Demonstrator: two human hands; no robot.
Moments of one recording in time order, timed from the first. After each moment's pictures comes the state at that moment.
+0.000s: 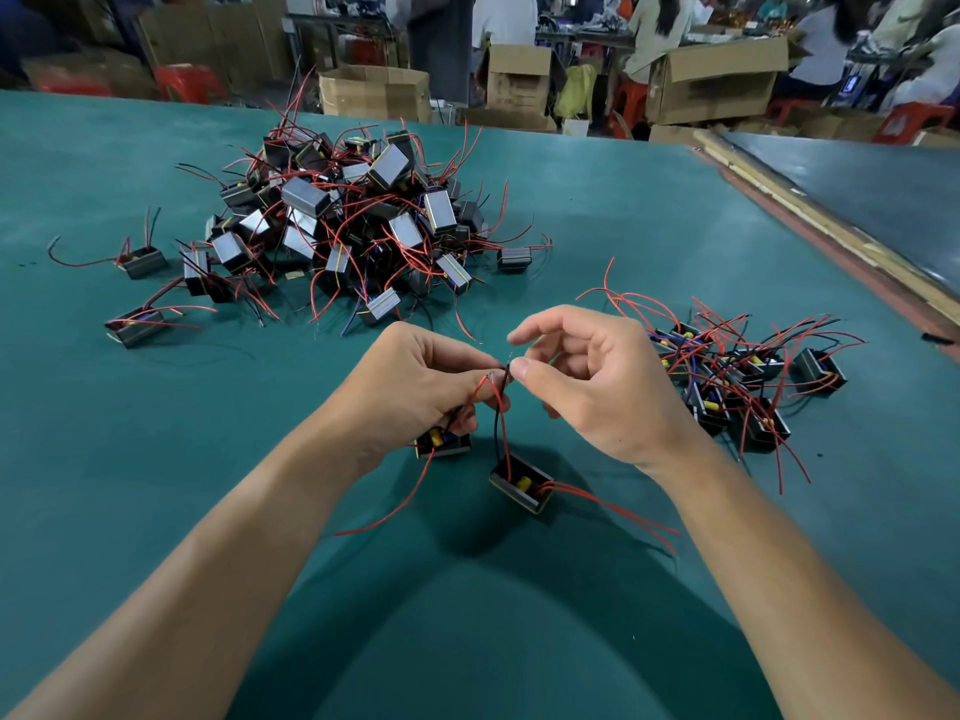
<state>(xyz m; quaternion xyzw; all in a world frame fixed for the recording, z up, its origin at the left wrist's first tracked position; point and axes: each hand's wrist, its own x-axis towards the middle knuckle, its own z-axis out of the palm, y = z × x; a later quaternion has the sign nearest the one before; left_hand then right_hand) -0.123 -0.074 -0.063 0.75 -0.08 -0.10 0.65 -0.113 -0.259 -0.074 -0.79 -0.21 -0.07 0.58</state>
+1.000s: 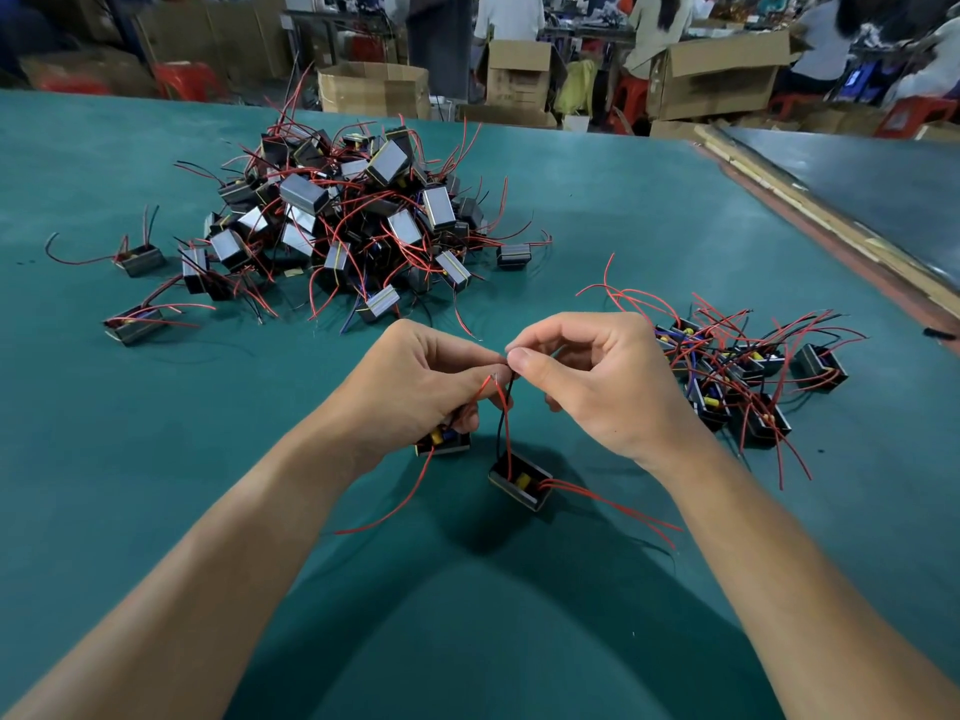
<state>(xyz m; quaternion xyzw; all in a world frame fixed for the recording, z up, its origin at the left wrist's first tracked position) -0.126 -0.074 -0.063 0.77 -0.12 -0.08 0.63 -0.114 -0.258 -0.070 -0.79 -0.21 -0.10 0.57</state>
